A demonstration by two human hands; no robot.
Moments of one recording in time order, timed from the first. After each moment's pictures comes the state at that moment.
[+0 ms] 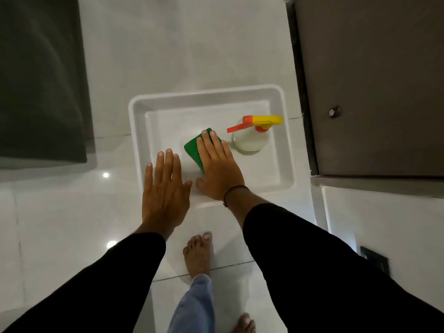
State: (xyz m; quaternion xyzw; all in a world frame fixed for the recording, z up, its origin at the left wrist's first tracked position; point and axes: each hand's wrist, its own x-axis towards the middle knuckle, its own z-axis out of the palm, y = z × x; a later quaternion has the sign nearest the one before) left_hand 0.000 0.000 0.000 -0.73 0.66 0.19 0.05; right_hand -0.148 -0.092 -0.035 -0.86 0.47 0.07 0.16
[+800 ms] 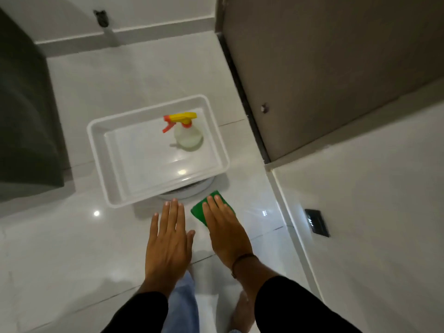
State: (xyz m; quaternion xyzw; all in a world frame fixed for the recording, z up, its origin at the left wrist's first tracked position) left_hand -0.143 0.135 0.113 -0.67 0.72 0.17 0.08; right_hand -0.309 0.112 0.086 -0.80 0.57 0.02 0.20
